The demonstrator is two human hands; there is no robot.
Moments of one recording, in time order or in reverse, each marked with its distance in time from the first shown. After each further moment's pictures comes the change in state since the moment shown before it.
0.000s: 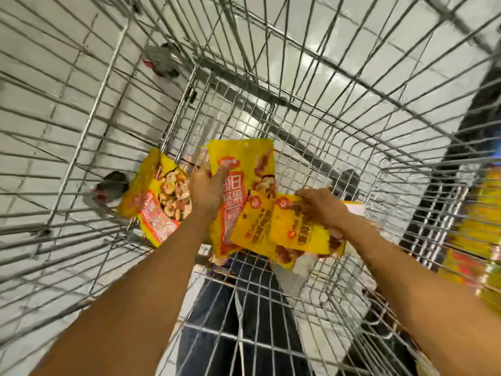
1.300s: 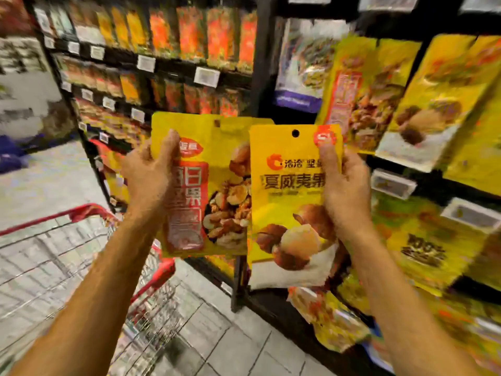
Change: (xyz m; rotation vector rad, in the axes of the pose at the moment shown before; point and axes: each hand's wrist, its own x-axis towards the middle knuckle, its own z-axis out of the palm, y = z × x) left_hand -0.746 0.205 -0.046 -0.385 -1.100 1.218; right_hand -0.856 -0.095 0.174 0.737 2.399 0.289
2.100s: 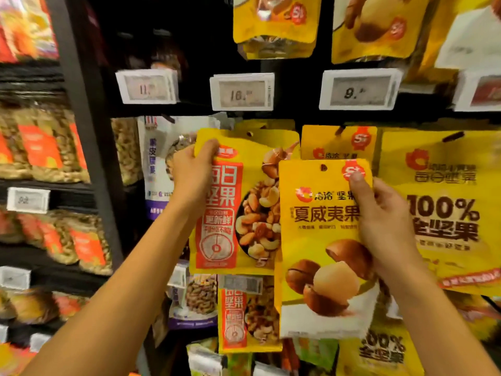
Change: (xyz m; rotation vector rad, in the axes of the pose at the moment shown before) left_hand 0.104 0.039 0.358 -0.315 -0.516 -0.077; right_hand 0.165 0.042 -0.167 -0.123 0.426 0.021
